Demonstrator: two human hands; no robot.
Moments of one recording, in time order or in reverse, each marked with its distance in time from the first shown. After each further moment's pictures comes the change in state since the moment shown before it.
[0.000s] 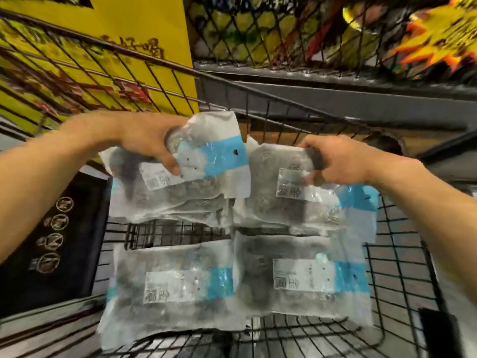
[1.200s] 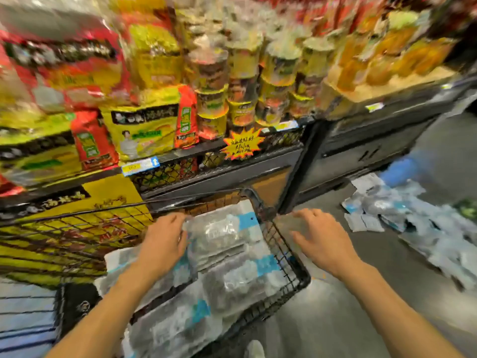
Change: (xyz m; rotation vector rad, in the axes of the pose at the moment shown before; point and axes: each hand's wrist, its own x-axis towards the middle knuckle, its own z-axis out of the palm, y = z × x) left_hand -0.134 0.195 0.040 0.367 0.585 0.248; right_hand -0.339 -0.018 -0.008 0.231 0.530 0.533
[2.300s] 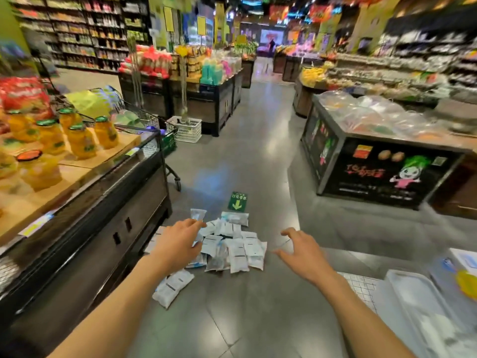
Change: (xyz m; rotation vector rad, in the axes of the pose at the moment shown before) left_hand 0.232 0.886 0.096 0.087 -0.282 1.047; right_hand -0.212 0.677 -0.206 0.279 0.362 0.935
